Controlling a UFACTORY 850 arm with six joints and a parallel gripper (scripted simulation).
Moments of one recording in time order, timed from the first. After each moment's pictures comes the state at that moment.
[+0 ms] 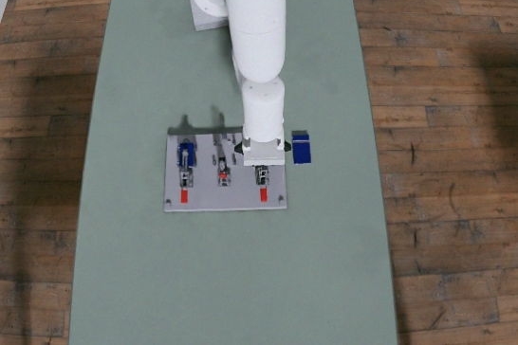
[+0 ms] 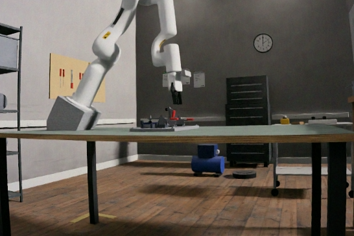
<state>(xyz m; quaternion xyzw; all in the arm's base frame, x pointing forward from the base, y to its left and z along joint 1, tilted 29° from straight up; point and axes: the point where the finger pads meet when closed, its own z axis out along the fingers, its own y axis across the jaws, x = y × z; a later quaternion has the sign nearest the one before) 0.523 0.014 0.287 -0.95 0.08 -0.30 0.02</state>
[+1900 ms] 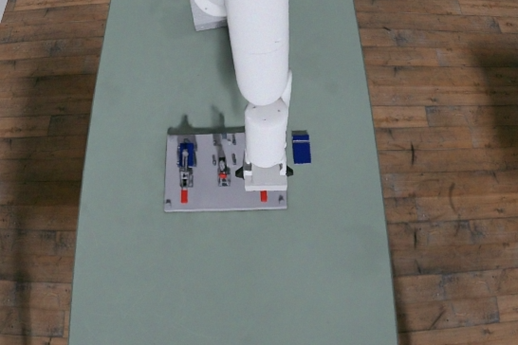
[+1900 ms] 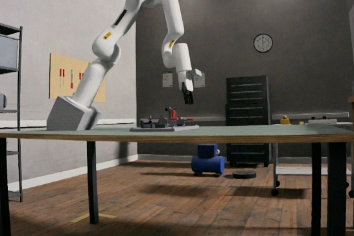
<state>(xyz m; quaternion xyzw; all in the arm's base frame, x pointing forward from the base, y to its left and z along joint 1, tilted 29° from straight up) 0.582 0.003 0.318 -0.94 0.08 -0.32 0.01</state>
